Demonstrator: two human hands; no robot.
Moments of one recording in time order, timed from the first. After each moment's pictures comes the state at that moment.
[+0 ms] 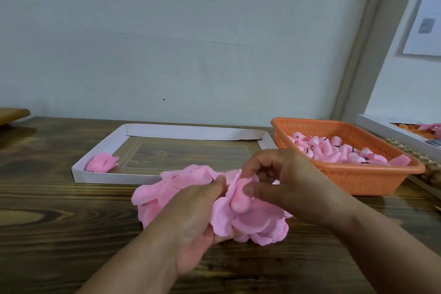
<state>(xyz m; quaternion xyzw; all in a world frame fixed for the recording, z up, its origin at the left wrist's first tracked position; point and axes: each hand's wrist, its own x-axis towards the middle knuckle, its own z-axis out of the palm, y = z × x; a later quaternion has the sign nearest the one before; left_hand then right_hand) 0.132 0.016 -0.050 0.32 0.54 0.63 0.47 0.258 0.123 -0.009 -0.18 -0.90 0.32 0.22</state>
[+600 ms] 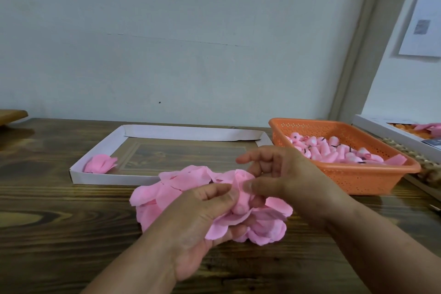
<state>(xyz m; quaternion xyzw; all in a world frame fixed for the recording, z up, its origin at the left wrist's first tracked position) 0.133 0.017 -0.059 0.30 0.50 0.64 0.50 0.257 0.125 -0.014 -0.20 -0.79 0.53 0.24</state>
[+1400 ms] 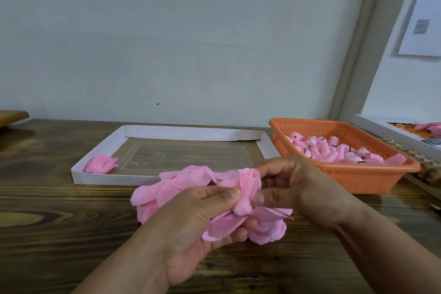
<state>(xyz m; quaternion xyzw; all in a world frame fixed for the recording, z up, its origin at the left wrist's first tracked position) 0.134 0.007 -0.049 0.34 0.47 0.62 0.53 0.268 0.134 -0.022 -0.10 -0.80 0.56 0.20</state>
